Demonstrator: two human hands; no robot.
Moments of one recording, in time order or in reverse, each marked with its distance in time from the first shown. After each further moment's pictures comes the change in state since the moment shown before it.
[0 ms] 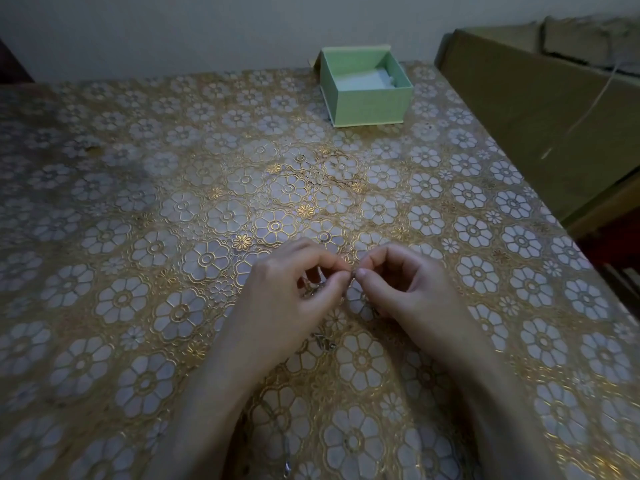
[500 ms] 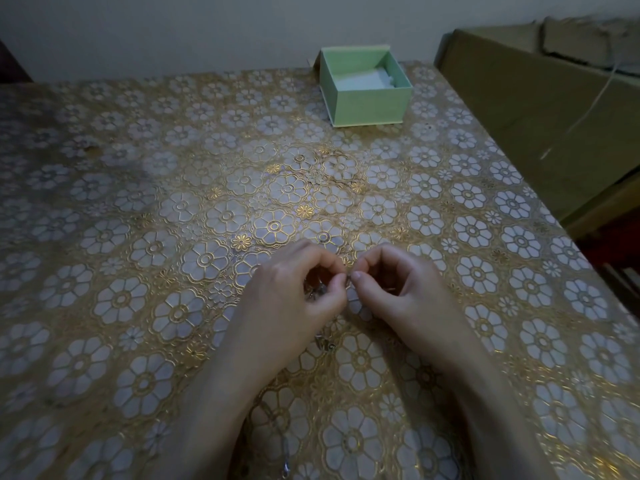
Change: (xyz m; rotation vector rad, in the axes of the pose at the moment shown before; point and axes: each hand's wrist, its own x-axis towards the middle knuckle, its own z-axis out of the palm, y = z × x) left_hand -0.001 -0.003 0.005 0.137 0.009 -0.017; right_hand 0.002 0.004 0.004 -0.120 0.010 -0.050
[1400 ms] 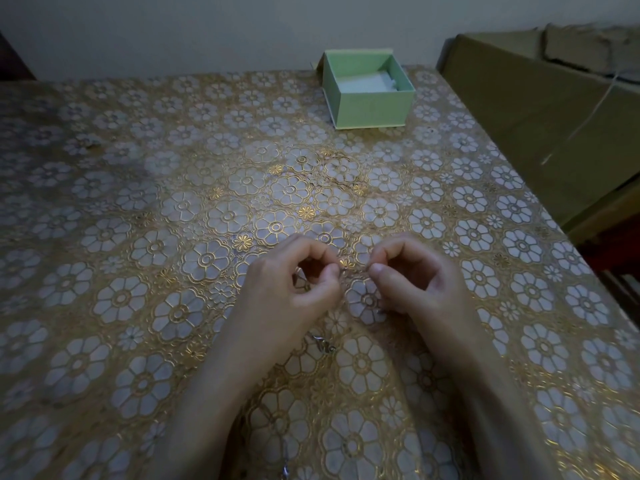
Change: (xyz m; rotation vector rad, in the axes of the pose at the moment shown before) left_hand 0.001 0.007 -0.005 -0.235 0.017 -0.119; right_hand -0.002 -0.004 -0.008 0.194 0.020 -0.077
